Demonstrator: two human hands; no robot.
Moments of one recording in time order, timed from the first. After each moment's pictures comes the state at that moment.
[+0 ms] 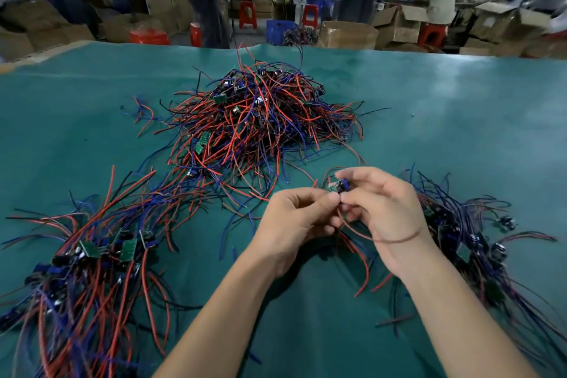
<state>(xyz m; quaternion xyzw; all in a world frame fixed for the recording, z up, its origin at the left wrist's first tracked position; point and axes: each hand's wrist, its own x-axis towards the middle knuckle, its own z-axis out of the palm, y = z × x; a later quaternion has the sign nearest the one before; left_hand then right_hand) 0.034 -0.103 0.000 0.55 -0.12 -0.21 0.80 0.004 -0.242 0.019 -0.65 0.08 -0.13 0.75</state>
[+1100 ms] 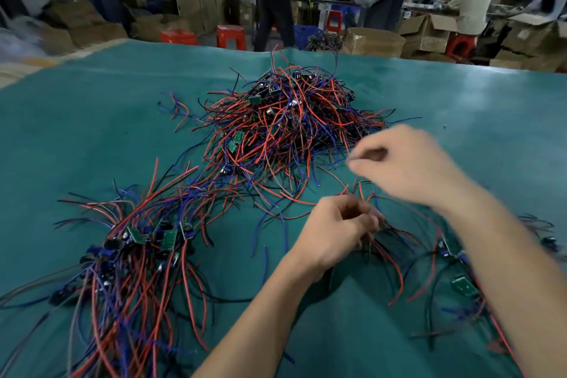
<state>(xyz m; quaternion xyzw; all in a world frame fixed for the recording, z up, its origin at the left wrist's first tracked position) 0.031 -0.107 0.002 0.67 -0.16 -0.16 0.71 0.042 -0.225 0.103 -0.98 -0.01 -0.08 0.18</state>
